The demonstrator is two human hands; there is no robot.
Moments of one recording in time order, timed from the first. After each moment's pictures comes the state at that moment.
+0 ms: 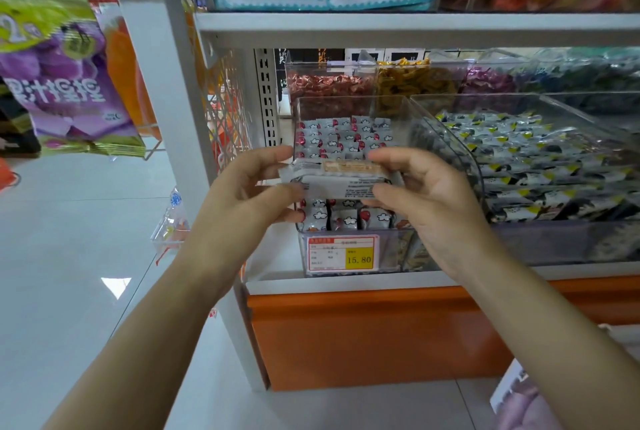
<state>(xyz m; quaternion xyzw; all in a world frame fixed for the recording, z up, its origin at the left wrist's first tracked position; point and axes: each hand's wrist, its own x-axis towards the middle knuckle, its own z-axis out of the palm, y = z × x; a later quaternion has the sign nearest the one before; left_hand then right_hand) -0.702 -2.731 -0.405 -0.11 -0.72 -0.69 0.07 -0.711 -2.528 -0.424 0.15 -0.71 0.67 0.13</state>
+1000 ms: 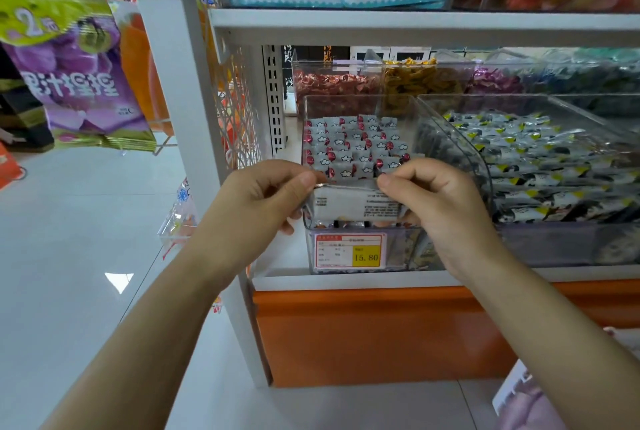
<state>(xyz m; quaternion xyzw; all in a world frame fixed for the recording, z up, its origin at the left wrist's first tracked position) -0.703 -2.736 -0.403 -0.16 -0.80 -0.57 0.07 -0.705 -2.535 -0.420 0.14 -0.75 0.62 0.16</state>
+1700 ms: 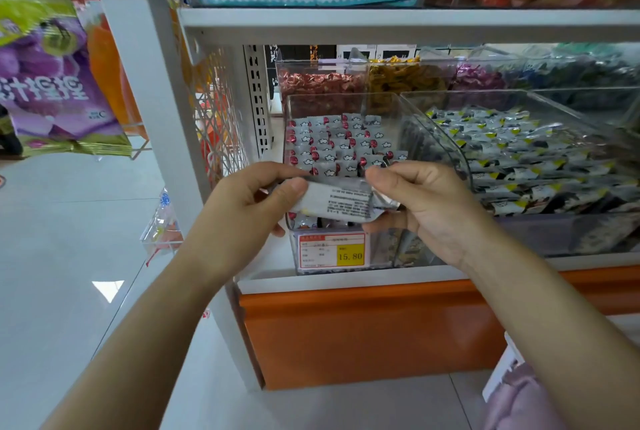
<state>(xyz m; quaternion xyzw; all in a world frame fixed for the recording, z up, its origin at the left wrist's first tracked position) -0.708 -2.728 -0.410 -0.15 -0.82 -0.54 0.09 -0.709 -2.523 -0.414 0.11 -0.67 0.74 0.00</state>
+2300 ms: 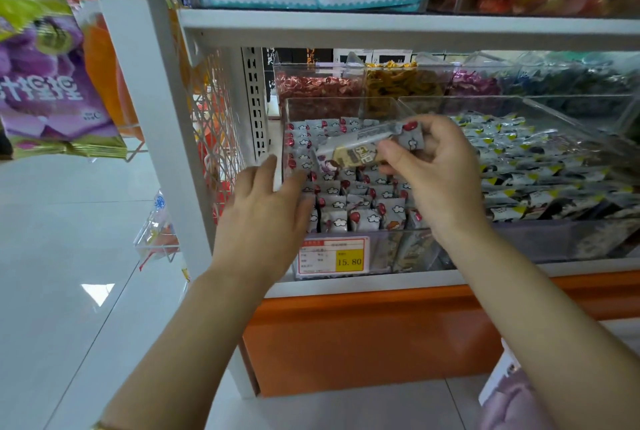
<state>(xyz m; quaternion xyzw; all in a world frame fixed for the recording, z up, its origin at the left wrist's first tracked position) -0.724 -2.709 -0.432 -0.11 -0.97 -0.13 0.18 -0.729 -2.524 -0.407 0.08 -0.75 0.59 0.30</state>
